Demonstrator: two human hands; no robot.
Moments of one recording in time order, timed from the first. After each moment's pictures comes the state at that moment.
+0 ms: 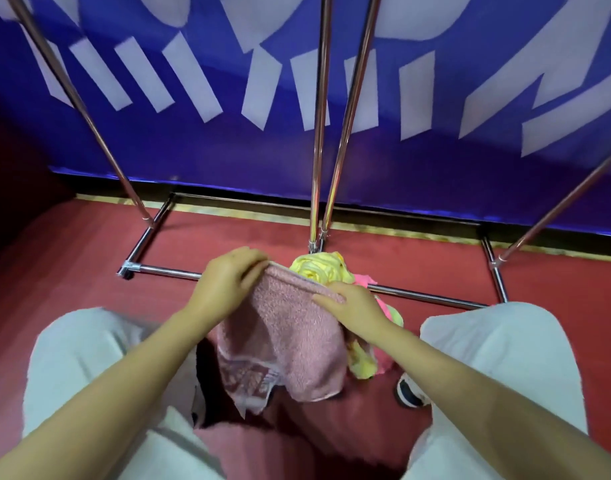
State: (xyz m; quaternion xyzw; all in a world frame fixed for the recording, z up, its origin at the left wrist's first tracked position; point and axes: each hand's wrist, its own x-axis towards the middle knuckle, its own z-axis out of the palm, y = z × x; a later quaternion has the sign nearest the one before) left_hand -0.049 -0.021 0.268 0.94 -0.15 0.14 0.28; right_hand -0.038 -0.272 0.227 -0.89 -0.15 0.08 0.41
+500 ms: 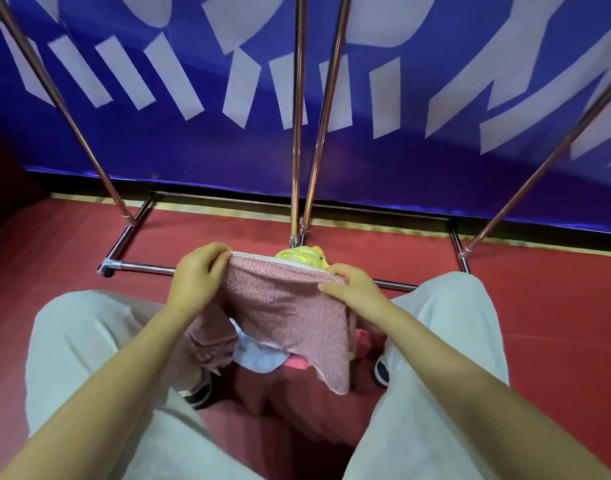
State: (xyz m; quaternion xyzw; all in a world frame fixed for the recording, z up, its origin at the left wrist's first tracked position) left_hand -0.075 -0.019 0.260 0.92 -0.02 0.18 0.34; right_hand -0.065 -0.304 0.266 -0.83 -0.07 0.17 0.52
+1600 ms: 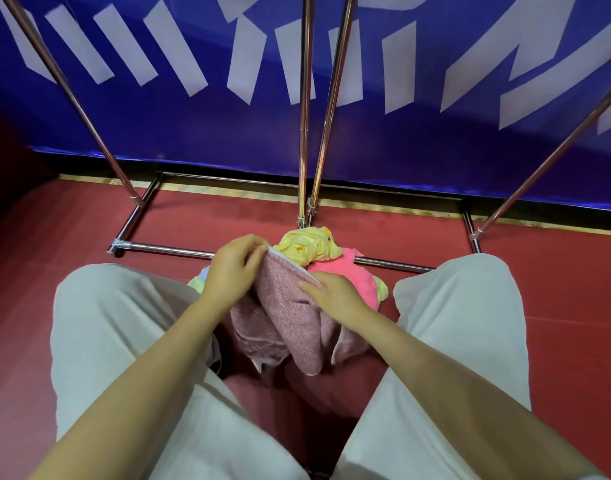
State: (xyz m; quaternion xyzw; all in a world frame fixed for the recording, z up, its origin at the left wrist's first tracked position) left_hand -0.089 -0.057 0.253 0.91 -0.06 0.15 0.38; right_hand -0.091 -0.265 0.220 -0.89 -0.12 0.14 0.43
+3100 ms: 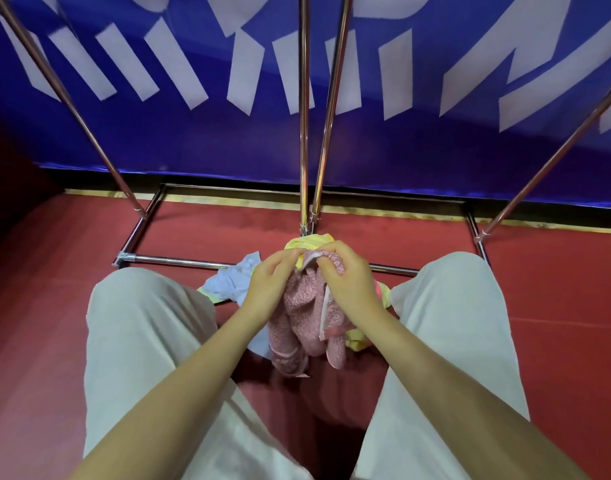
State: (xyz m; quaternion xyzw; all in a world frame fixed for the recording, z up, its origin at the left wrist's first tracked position) left_hand -0.095 -0.115 0.265 0.74 0.06 0.00 0.67; right_hand -0.087 -0.259 0.278 -0.82 -0.09 -0.04 0.56
